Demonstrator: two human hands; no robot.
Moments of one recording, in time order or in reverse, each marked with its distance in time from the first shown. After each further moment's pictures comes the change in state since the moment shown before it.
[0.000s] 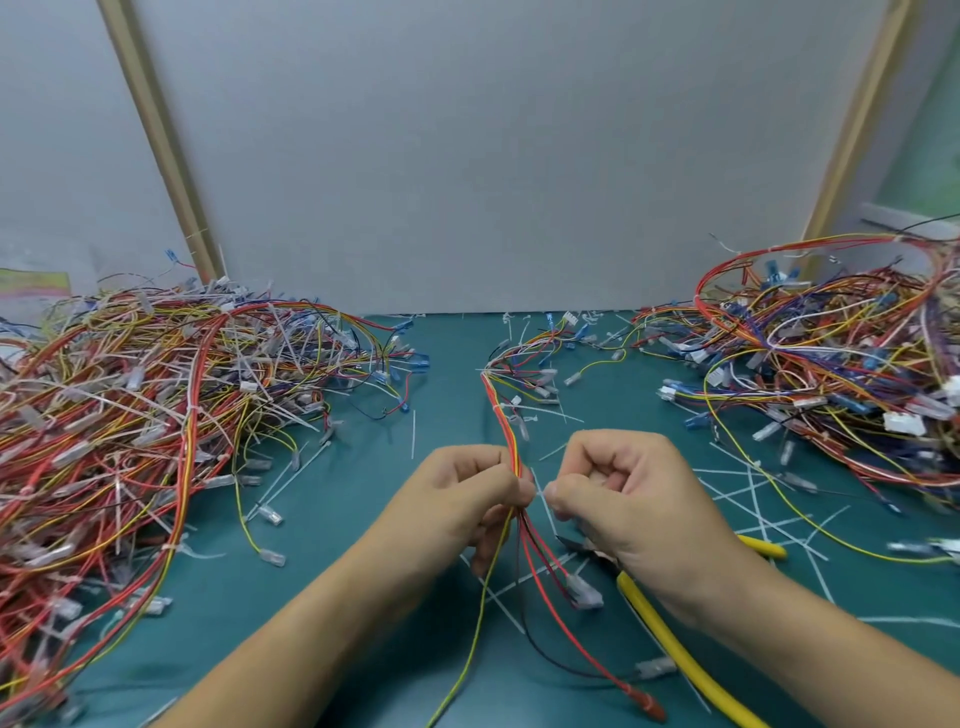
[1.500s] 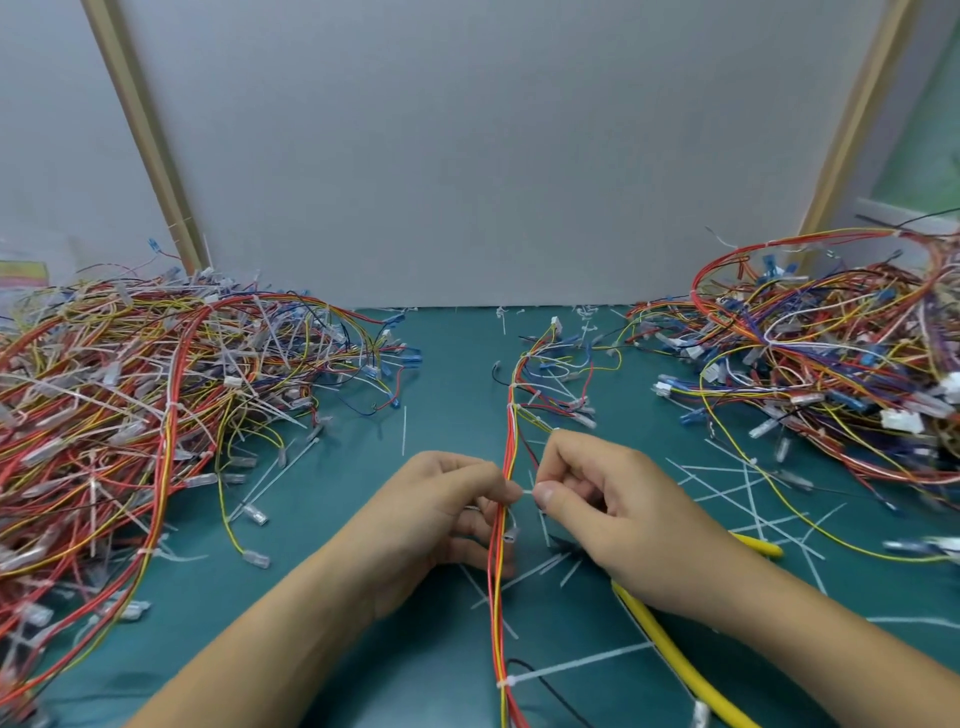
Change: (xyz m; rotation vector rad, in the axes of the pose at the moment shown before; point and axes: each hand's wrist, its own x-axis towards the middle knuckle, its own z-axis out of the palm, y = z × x) left_hand 0.008 -0.007 -0.008 -0.169 0.022 -0.280; right_hand 0.003 0.009 -0.011 -0.424 -0.161 -0.125
